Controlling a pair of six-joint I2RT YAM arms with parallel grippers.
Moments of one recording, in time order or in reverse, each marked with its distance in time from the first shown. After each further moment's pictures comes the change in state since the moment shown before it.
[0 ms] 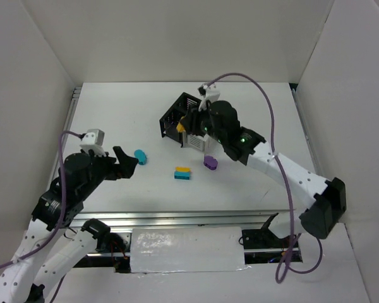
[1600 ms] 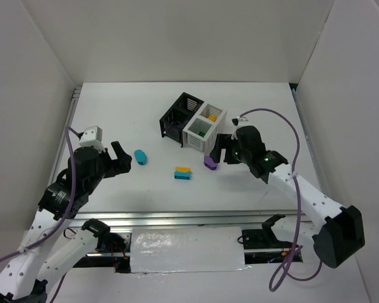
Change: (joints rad) left arm 0.039 0.062 0.011 -0.087 -0.235 -0.062; right arm -0.278 -0.239 -0.367 -0.235 -0.035 0.120
